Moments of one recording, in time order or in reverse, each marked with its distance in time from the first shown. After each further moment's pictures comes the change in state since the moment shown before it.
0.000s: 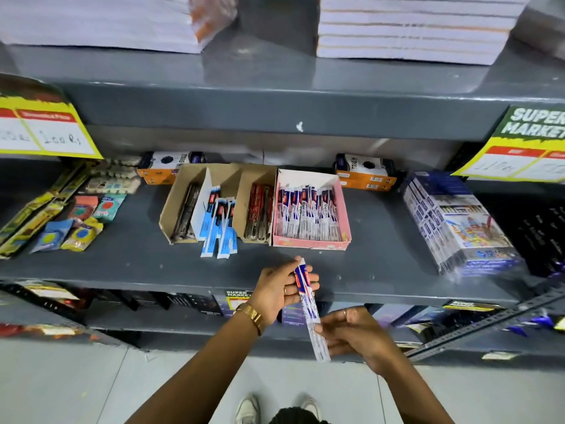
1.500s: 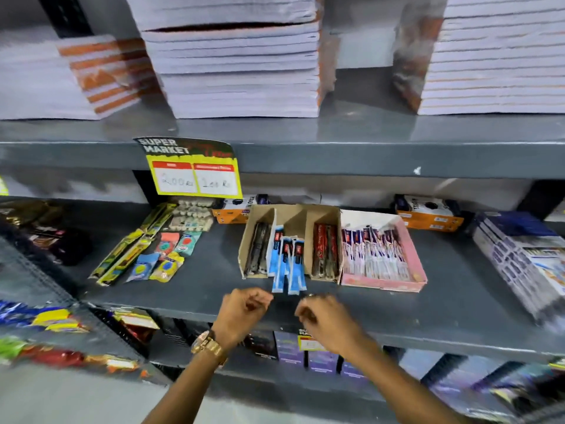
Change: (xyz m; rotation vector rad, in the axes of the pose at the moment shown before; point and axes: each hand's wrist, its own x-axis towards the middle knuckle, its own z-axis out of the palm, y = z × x) left_hand -0.049 0.058 -0.183 1.064 0.350 0.636; right_hand 0.064 -0.073 0.149 -1.067 0.088 -0.618
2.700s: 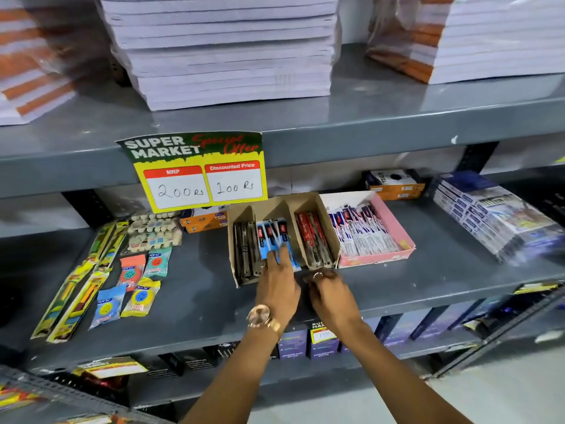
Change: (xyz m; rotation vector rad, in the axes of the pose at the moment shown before) left_hand 0.054 0.037 0.030 0.370 -0.108 0.121; right_hand 0.034 -0.014 0.032 -0.102 0.363 0.323
